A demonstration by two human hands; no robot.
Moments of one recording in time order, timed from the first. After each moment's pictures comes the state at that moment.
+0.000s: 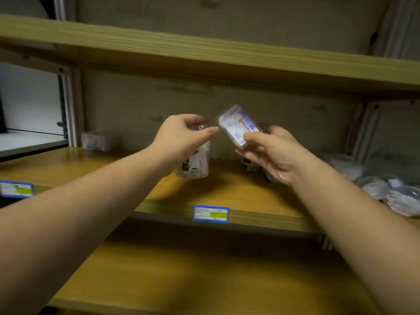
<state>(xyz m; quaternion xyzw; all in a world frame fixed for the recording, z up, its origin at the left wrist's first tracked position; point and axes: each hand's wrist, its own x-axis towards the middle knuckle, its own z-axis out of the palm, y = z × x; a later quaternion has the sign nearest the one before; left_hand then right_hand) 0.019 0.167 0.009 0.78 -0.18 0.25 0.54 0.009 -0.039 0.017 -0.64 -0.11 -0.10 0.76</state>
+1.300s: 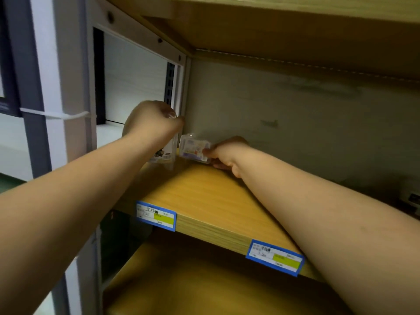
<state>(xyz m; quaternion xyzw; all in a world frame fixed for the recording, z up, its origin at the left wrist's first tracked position) 0.130 0.494 -0.010 0.85 0.06 0.36 0.39 0.195 0.326 -0.027 -0.86 -0.06 0.01 0.51</state>
